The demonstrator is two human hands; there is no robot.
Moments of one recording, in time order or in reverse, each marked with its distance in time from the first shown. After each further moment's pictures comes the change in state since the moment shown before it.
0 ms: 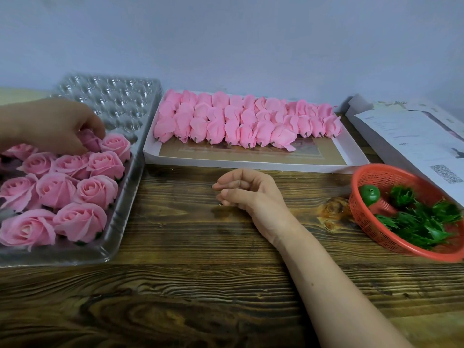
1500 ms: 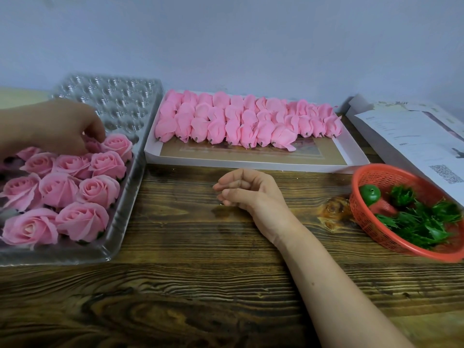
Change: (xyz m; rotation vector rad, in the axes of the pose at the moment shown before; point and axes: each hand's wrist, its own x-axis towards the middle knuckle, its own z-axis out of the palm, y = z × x) left_hand 0.004 -0.005 0.011 0.095 0.043 -0.021; right_hand 0.000 0.000 0.000 0.007 -0.005 -0.003
